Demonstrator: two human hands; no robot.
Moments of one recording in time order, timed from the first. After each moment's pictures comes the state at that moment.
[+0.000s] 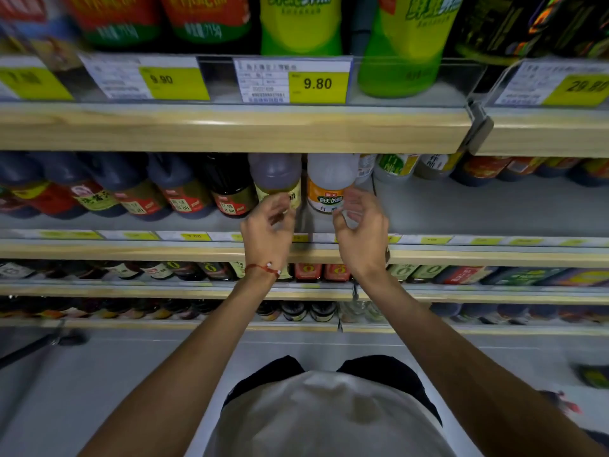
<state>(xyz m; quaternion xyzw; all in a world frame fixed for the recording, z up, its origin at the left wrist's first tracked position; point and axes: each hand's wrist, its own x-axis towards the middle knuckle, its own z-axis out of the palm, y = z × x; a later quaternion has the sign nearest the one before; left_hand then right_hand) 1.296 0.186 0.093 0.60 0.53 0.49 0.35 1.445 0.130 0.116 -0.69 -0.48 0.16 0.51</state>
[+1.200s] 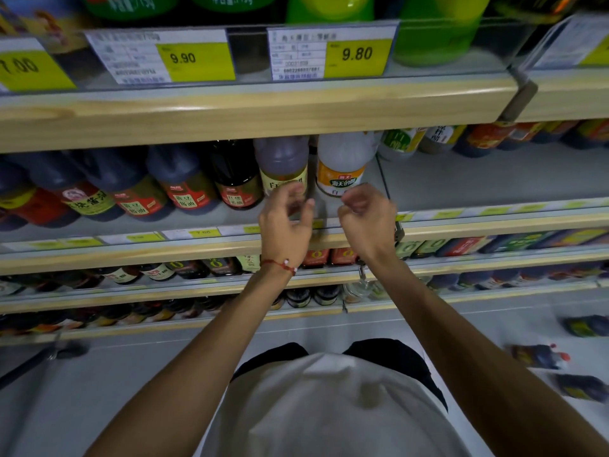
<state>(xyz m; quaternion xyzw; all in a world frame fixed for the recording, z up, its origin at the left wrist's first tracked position) 1.286 0.183 0.087 0.66 0.47 0.48 0.33 1.420 0.130 0.118 -0.76 -0.41 0.20 0.46</state>
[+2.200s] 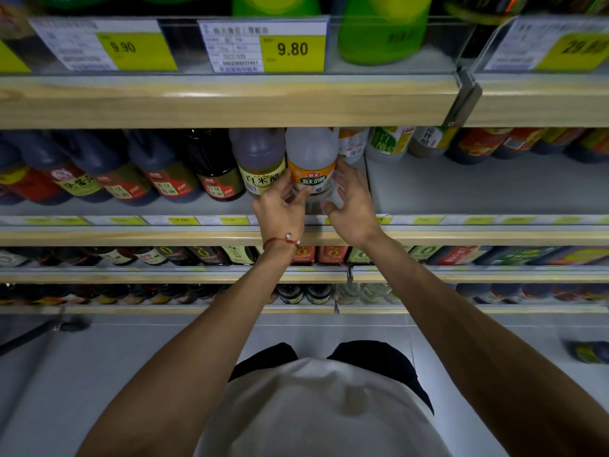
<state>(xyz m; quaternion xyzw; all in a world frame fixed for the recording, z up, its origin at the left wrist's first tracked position) 1.339 0.192 0.078 0.58 0.54 0.48 0.38 1.470 0.151 0.100 -0.67 -0.53 0.31 0.42</state>
